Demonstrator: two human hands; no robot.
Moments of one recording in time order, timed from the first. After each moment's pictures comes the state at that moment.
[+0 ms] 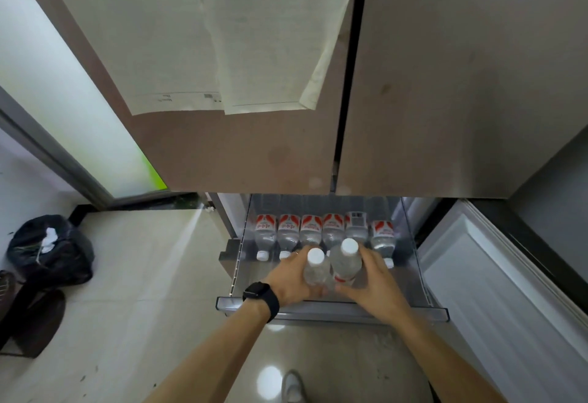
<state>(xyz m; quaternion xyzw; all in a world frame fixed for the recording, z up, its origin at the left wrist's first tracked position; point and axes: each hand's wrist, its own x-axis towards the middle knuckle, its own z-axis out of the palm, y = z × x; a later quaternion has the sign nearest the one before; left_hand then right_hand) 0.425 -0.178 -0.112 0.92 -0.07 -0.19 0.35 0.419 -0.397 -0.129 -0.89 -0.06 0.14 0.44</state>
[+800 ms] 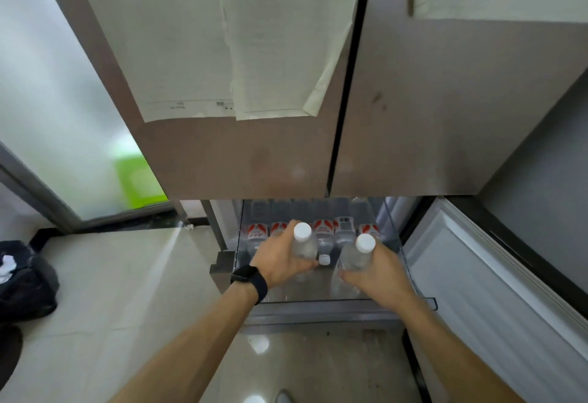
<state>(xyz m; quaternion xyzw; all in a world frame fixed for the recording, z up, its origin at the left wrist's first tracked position) 0.442 -0.152 -0.076 0.93 -0.08 -0.08 0.35 0.408 -0.382 -0.069 -0.92 0.04 0.06 0.39</state>
